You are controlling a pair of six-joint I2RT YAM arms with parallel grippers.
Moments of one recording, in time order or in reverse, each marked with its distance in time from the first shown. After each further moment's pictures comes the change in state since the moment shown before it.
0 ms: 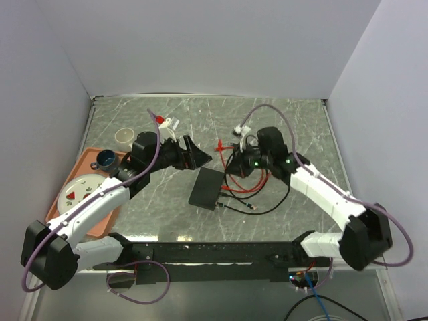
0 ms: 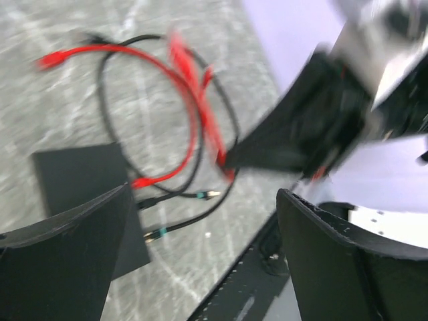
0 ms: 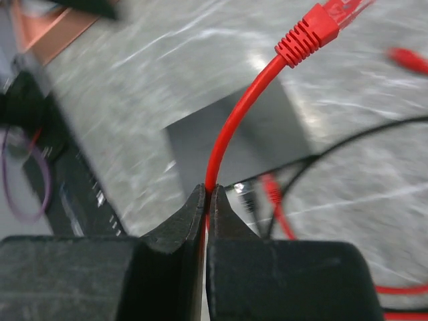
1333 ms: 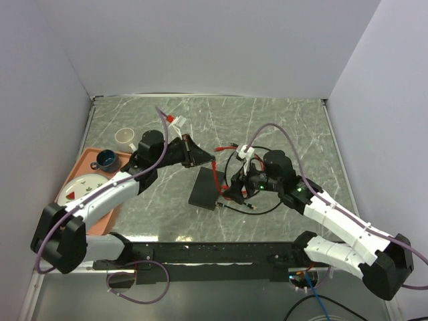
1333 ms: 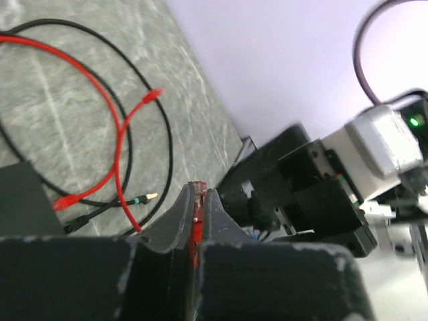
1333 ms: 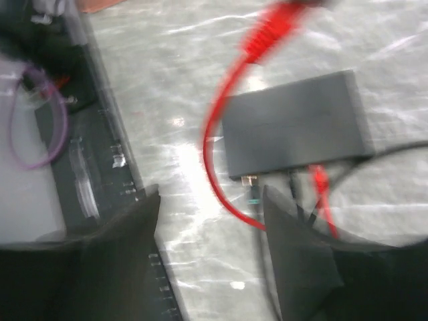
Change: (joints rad) left arm 0.010 0.157 -0.011 0.317 0.277 -0.174; right arm 0.197 -0.336 -0.240 0.053 0.046 -0.062
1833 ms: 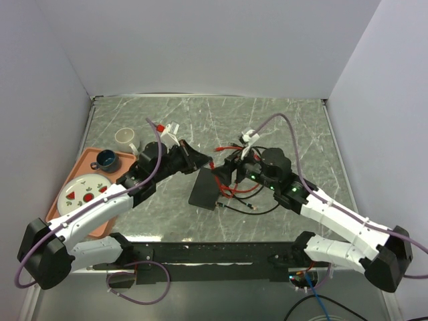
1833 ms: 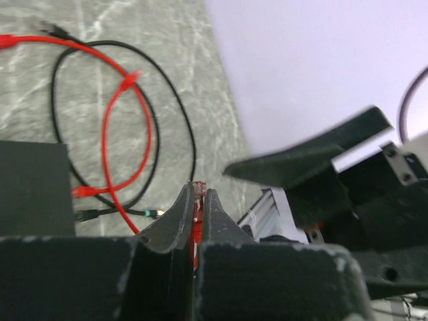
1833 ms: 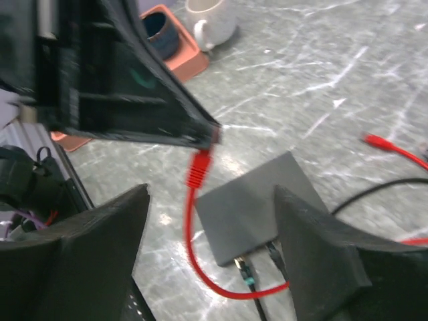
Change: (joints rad) left arm -0.150 -0.173 -0.050 -0.159 -0.458 -0.095; right arm 0.094 0.015 0.039 0.265 0.367 0.248
